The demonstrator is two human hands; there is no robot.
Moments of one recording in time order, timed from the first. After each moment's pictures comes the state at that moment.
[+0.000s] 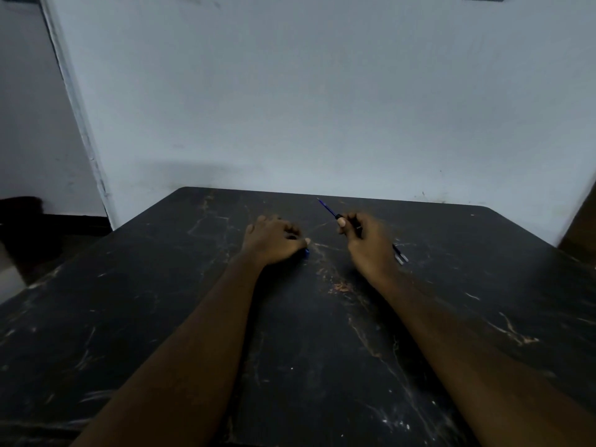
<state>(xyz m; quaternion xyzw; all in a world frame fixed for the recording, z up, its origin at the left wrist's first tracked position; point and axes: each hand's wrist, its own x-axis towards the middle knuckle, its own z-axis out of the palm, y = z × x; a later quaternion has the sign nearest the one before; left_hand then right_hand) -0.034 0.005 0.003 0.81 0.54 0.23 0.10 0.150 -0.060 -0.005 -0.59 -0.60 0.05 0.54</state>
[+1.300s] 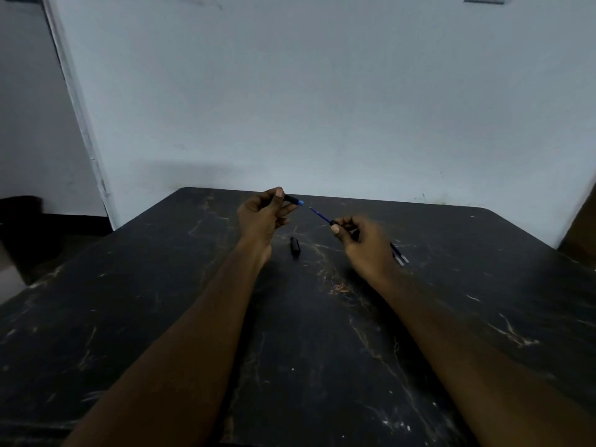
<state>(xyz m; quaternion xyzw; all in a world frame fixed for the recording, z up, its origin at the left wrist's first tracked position) -0.029 0.005 0.022 0.44 0.31 0.63 0.56 0.145 -0.064 -0.001 -0.59 -0.61 0.07 0.52</state>
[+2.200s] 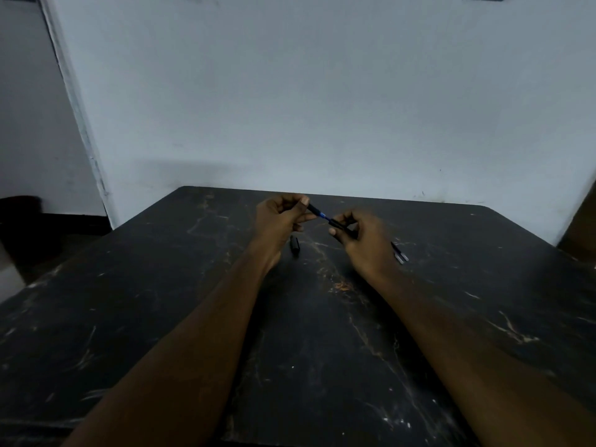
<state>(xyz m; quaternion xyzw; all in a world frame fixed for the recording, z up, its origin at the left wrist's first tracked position) -0.012 -0.011 0.020 0.55 0.30 0.59 0.51 0.148 -0.059 -0.002 -0.58 -0.63 0.00 0.52</state>
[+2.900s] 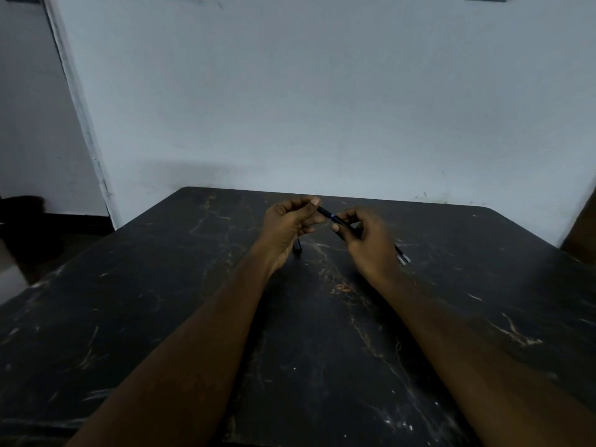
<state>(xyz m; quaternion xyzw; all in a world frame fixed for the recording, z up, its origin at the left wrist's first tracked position) -0.009 -0.013 0.021 0.52 0.26 0.54 0.61 0.149 -0.058 -0.004 -0.56 -0.62 -0.01 0.55</state>
